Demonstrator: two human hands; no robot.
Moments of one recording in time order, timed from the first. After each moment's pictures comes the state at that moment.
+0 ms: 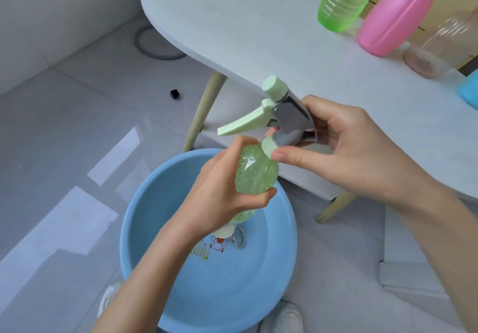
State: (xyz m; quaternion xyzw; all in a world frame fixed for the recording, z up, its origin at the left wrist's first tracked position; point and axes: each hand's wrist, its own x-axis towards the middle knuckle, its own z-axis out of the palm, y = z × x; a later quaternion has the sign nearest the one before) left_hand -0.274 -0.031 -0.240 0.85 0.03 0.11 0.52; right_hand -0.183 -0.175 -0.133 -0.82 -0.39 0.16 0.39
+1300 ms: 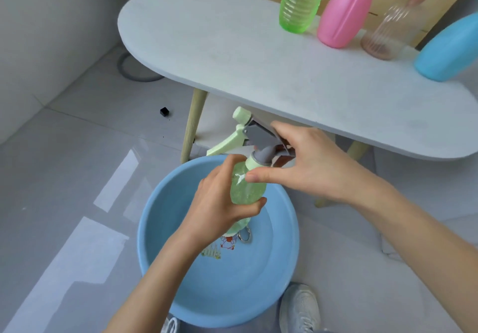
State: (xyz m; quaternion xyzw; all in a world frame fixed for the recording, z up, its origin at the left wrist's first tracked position) left_hand -0.290 -0.034 -0.244 0.87 0.01 0.07 0.48; right_hand -0.220 -0.173 -0.133 -0.90 -0.30 0.12 0.29
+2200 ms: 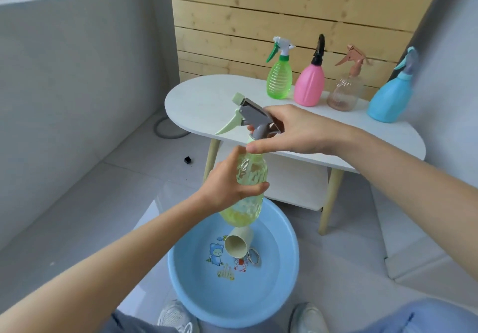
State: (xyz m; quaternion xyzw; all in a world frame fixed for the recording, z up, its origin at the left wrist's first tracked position) left_hand -0.315 -0.039 -0.120 0.88 -0.02 0.06 0.47; right_hand -0.245 -0.183 -0.011 -0.86 -0.35 0.17 0.33
